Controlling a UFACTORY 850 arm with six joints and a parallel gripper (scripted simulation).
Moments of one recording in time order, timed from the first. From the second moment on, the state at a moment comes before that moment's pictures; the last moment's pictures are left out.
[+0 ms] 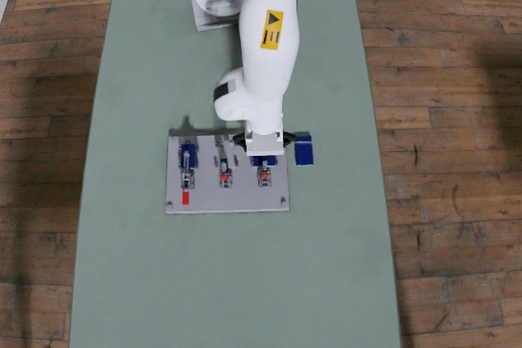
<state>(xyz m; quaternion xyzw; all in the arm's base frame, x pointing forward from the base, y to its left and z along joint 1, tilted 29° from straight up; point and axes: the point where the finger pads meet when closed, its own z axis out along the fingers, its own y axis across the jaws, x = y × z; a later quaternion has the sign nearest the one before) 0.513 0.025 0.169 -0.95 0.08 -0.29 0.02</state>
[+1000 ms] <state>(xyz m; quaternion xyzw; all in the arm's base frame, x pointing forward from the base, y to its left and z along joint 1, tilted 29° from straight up) 0.519 0.025 0.156 -0.95 0.08 -0.29 0.02</state>
